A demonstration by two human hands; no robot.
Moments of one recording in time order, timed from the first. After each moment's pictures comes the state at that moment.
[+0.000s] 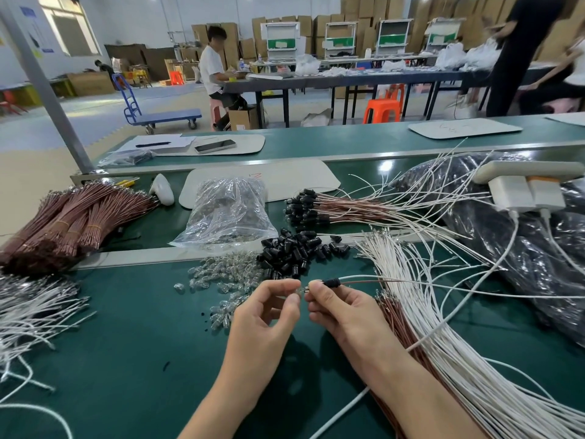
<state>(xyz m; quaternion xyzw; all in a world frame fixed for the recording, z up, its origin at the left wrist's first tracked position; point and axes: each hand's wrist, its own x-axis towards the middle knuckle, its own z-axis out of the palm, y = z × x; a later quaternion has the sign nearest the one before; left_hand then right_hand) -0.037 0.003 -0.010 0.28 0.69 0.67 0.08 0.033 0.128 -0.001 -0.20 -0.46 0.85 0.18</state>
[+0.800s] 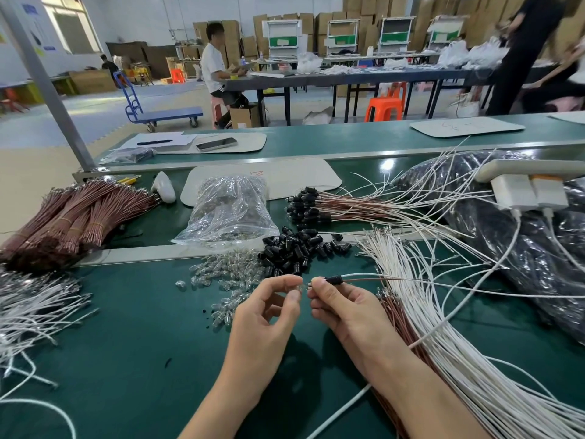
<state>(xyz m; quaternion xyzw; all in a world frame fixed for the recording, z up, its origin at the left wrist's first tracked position) -0.038 0.003 -0.013 0.29 0.69 0.66 0.06 0.032 0.130 -0.001 -0.19 -0.45 0.85 0.18</state>
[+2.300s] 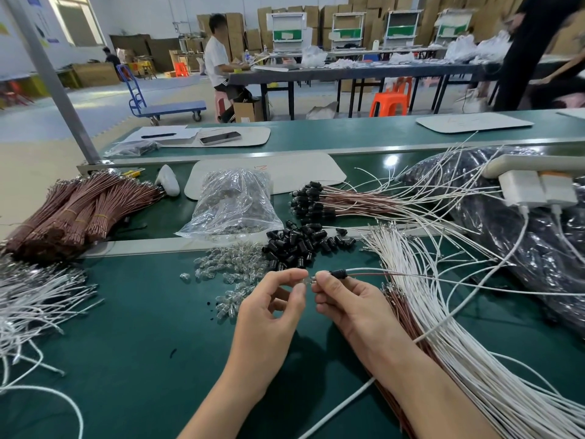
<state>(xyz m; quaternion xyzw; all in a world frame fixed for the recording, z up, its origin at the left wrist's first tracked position) -0.035 0.003 -0.013 0.31 0.70 0.64 0.03 0.033 0.133 -0.006 -0.17 -0.47 0.85 0.17</state>
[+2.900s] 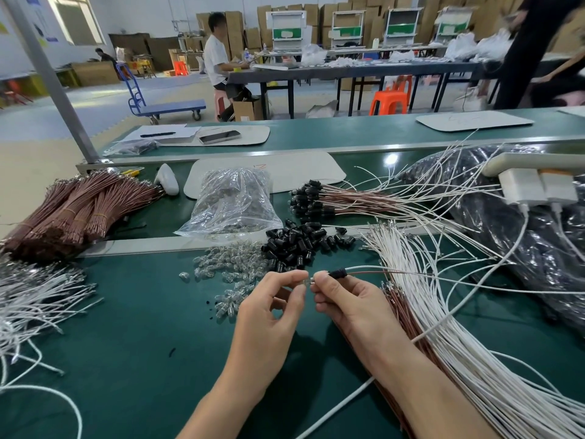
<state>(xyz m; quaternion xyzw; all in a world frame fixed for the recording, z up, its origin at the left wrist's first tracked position) -0.035 0.002 -0.012 0.34 0.72 0.60 0.00 0.034 0.130 -0.005 -0.18 -0.49 0.83 0.19</state>
